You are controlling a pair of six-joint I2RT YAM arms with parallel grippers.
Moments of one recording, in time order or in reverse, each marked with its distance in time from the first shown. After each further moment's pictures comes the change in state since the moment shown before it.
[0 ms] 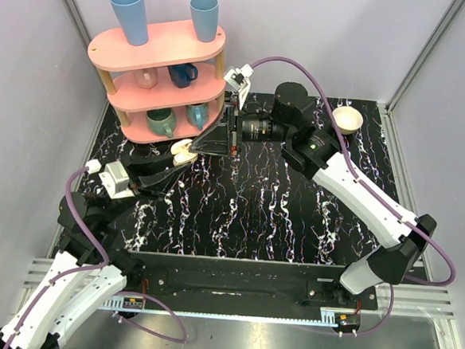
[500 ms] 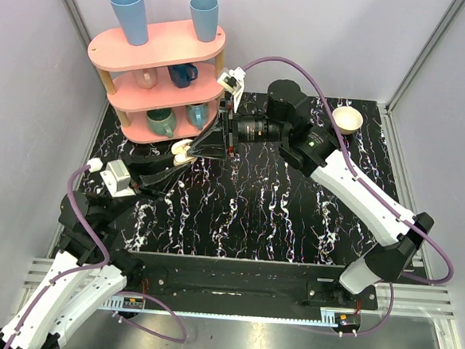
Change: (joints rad) left arm 0.002 0.000 -0.002 -0.019 -0.006 -0.008; right arm 0.017 0.034 0.074 -0.141 0.013 -0.125
